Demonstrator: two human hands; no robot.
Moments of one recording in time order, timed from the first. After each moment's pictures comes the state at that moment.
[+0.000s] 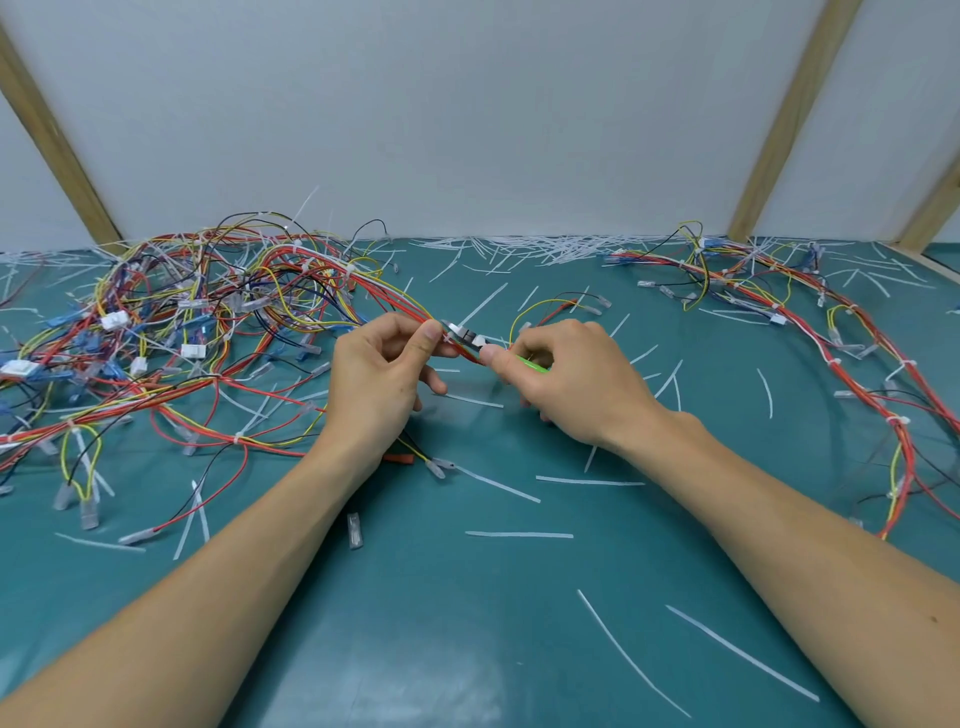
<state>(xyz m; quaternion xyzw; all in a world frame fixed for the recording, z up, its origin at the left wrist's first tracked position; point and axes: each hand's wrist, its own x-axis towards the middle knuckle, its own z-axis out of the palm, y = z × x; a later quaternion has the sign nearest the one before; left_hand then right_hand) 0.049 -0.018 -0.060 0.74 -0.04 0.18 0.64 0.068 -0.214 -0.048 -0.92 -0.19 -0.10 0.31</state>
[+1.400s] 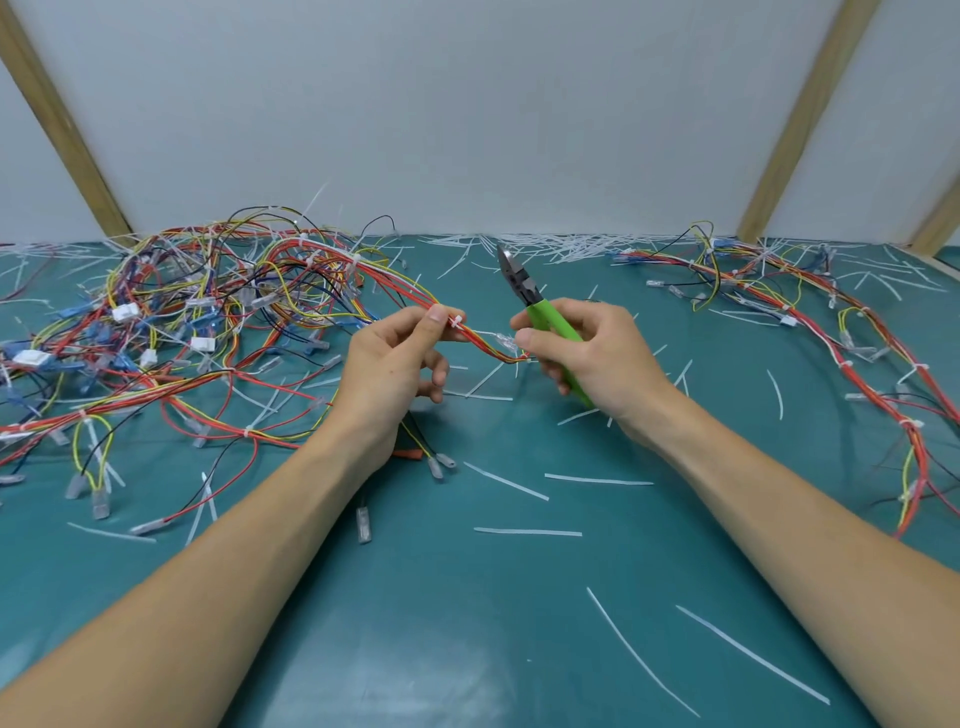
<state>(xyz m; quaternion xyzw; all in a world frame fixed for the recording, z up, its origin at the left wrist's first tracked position) 0.049 -0.020 -0.052 0.66 -0.03 0.10 0.74 0.075 -0.218 -0.045 -0.76 -0.15 -0.02 0.63</state>
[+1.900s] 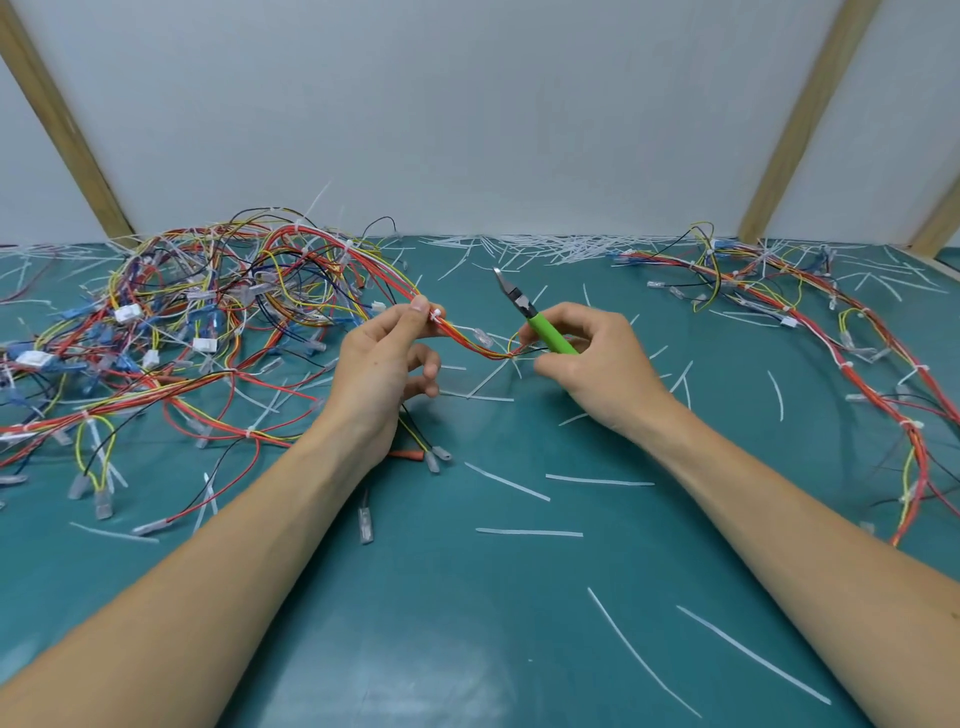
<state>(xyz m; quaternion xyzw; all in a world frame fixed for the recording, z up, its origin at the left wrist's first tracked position) 0.051 -0.017 -0.048 0.61 0.02 0.09 0.78 0.074 -0.221 -0.048 -0.84 -0.14 -0.07 0.52</state>
